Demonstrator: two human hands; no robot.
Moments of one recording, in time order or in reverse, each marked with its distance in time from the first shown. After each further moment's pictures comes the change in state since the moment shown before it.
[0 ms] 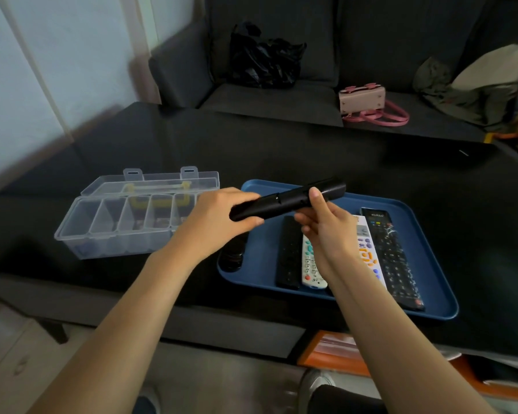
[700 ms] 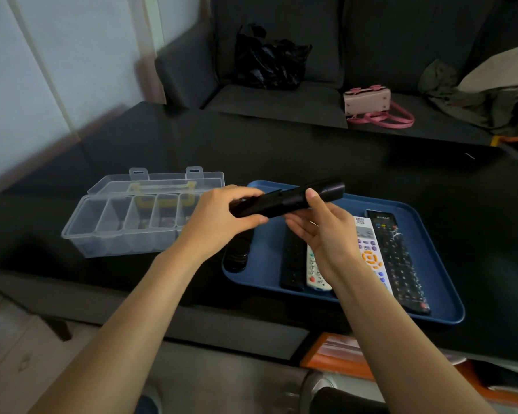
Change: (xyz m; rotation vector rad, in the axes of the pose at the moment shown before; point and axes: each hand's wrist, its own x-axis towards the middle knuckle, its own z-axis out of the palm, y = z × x) left_hand 0.001 -0.002 0.000 -0.141 0.072 -0.108; right_hand -0.006 -0.005 0.008 0.119 -0.128 0.053
